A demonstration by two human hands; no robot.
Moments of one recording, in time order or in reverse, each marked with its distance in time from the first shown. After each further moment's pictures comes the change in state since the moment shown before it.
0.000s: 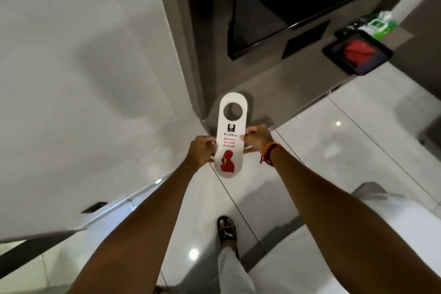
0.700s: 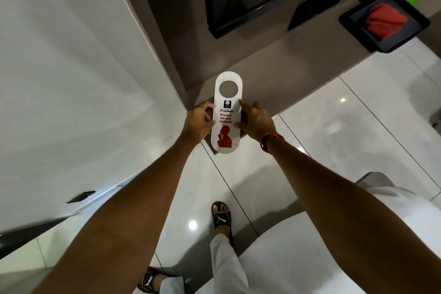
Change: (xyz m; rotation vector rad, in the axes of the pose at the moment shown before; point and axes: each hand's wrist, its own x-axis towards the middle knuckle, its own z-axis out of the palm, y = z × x) left_hand 0.119 -0.007 0.034 0.339 0.035 0.127; right_hand 0.093 0.028 -0.013 -0.685 -0.004 -0.277
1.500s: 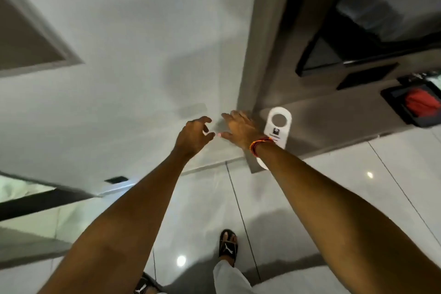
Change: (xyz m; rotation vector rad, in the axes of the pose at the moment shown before) left_hand -0.135 -0.066 -0.146 0.202 0.338 0.023; right_hand -0.076 -0.211 0.006 -0.450 -0.085 -0.554
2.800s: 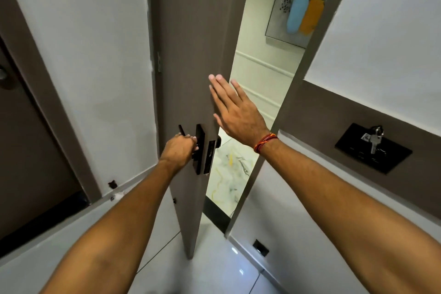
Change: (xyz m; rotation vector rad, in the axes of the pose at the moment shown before) left_hand -0.544 -0.446 -0.505 0.523 0.621 -0.701; right_hand -0.054 -0.887 -0.039 -0.656 1.093 -1.350
